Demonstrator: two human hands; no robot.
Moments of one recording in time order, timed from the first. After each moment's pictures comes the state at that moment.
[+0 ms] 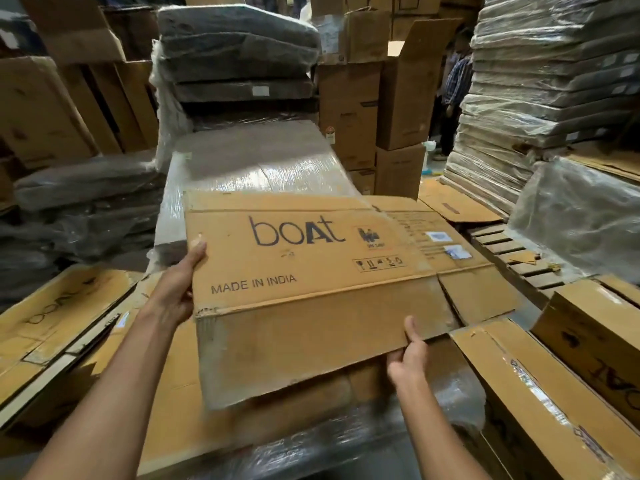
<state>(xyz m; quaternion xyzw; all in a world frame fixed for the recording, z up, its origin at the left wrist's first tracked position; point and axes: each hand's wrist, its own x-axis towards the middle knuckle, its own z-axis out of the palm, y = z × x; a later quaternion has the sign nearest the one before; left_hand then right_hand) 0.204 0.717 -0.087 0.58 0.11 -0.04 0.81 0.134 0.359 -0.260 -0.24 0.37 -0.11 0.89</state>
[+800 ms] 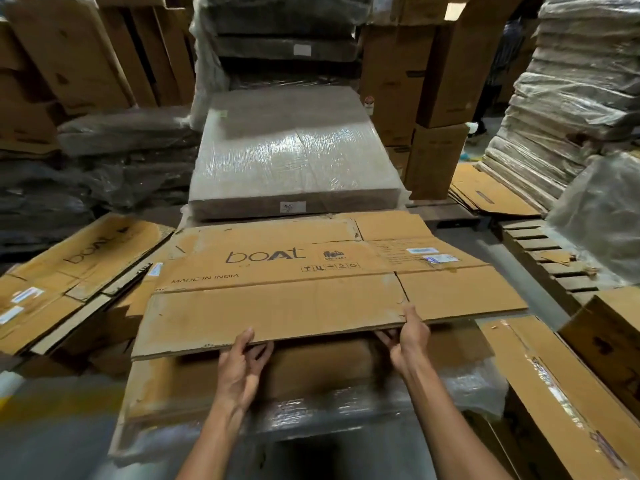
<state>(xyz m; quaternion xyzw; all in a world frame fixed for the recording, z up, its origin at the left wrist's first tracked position) 0.087 0.697 -0.263 0.31 0.28 0.04 0.90 0.142 0.417 -0.269 -0.41 0.36 -0.06 0.84</state>
